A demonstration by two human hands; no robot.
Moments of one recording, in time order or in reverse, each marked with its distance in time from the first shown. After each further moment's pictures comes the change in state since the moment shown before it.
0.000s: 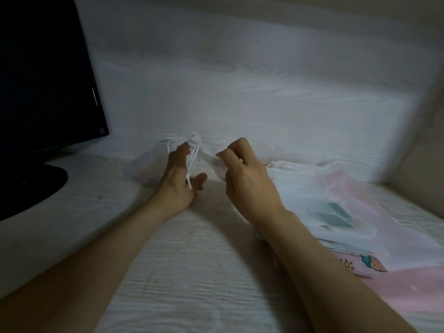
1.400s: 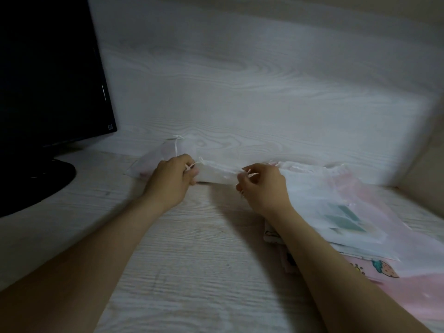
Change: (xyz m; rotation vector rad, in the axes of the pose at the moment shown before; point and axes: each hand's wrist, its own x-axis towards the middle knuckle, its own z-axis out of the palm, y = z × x) left_hand 0.003 -0.008 -0.032 0.311 -0.065 -0.118; right_hand -0.012 0.026 0.020 0.342 -0.101 0.763
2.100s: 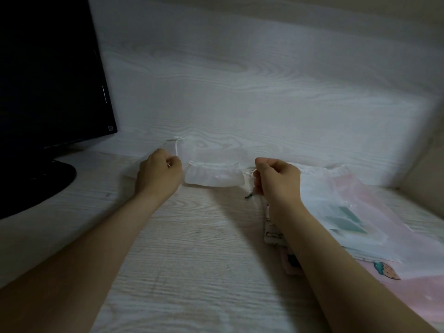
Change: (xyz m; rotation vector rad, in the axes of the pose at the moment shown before) left_hand 0.009 0.005 -0.011 -0.035 0.257 -0.314; right_hand 0.005 -0.010 -0.011 0.636 0.171 0.319
